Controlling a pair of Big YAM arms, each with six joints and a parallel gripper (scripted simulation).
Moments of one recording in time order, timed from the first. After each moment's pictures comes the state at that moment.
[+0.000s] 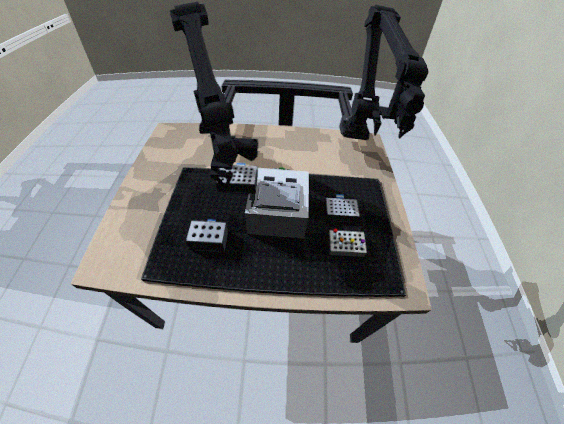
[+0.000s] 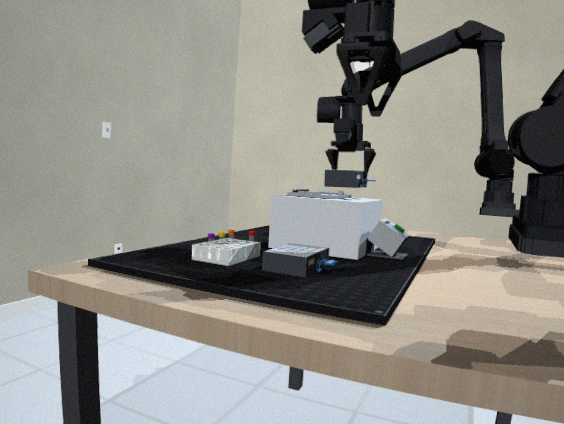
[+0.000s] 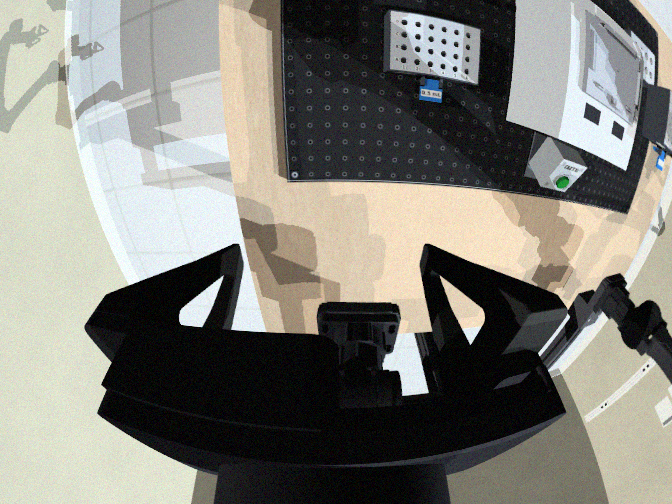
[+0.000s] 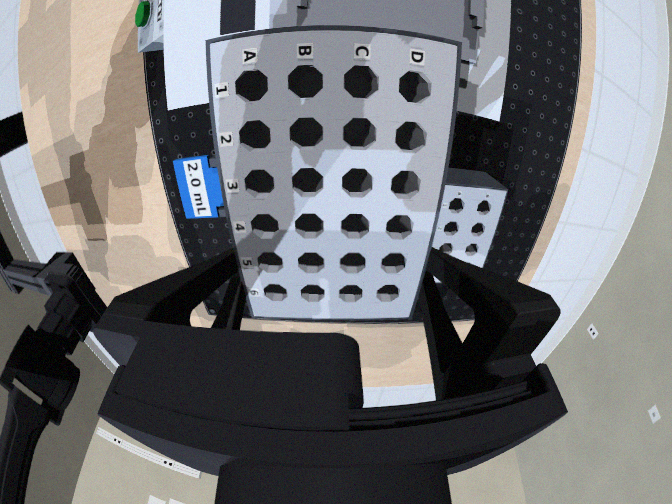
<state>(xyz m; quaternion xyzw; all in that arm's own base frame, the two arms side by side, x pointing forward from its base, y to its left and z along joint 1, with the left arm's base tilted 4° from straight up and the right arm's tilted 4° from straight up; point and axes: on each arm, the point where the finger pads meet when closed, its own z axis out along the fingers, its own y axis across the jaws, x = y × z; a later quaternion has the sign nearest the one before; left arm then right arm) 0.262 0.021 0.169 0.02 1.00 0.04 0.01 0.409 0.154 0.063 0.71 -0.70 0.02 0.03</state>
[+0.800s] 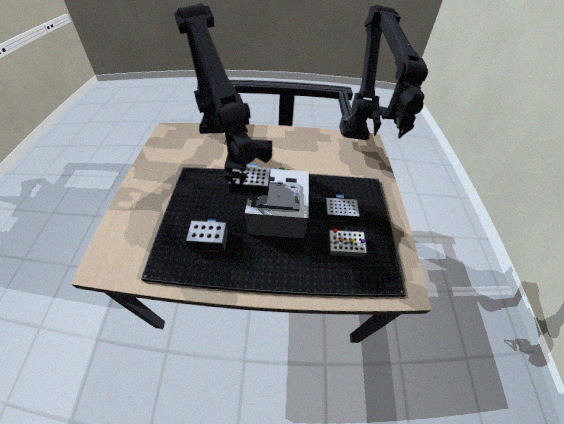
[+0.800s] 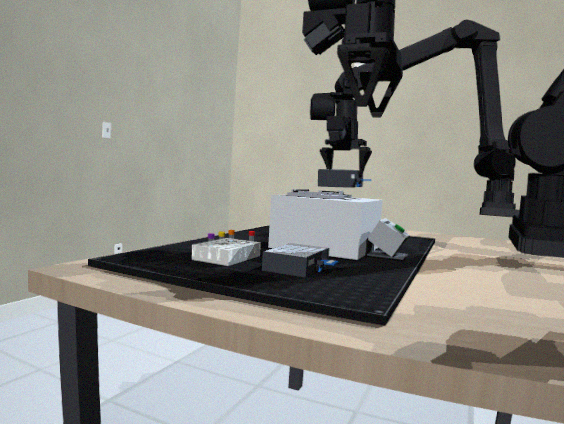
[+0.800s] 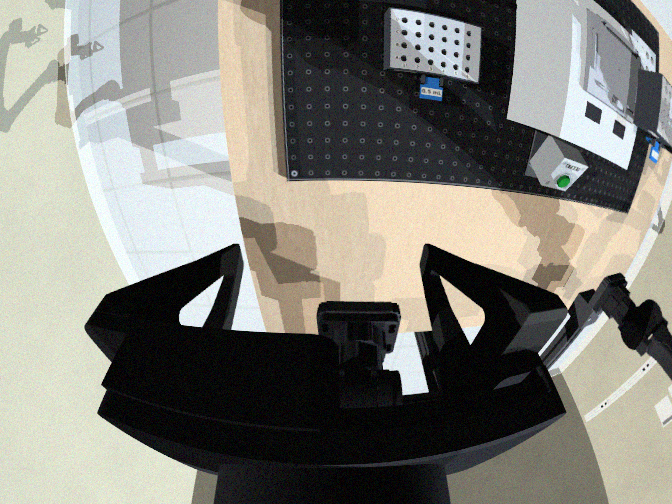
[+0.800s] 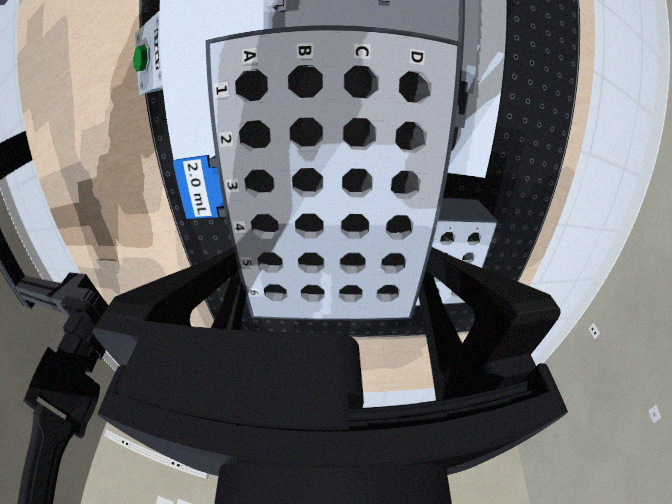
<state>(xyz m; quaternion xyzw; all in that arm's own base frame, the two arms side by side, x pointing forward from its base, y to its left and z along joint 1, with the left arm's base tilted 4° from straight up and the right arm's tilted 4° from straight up) 0.260 0.021 0.167 0.02 1.00 0.04 0.01 0.412 0.197 0.060 0.70 -0.71 0.02 0.04</state>
